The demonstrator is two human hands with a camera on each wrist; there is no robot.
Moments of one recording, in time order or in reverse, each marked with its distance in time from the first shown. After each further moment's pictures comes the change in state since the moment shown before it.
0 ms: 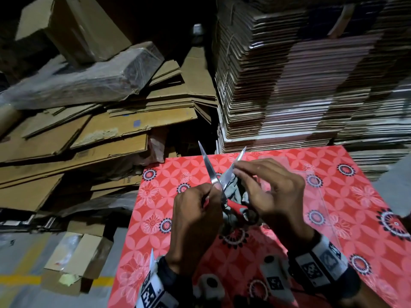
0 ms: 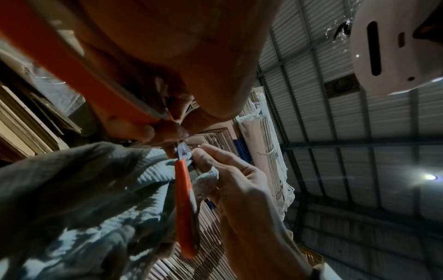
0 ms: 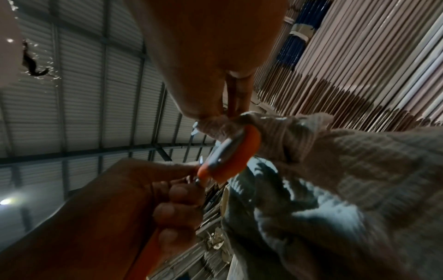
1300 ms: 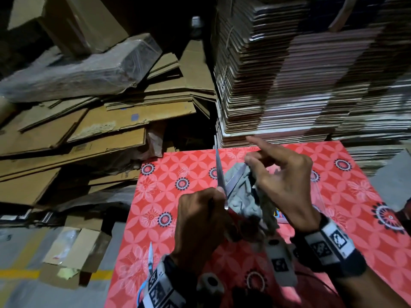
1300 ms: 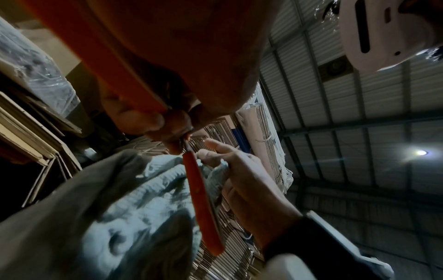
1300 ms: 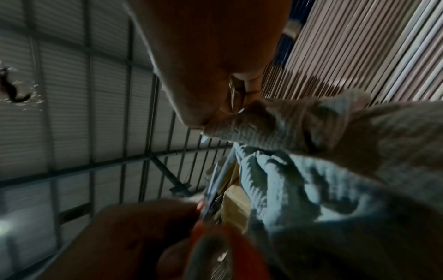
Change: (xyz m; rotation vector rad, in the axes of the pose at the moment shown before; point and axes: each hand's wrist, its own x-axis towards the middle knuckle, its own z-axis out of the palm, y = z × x) left_hand -0.014 -0.011 0.011 0.130 0.085 0.194; right_hand 0.014 0.006 -0.012 0.012 -0.027 0.180
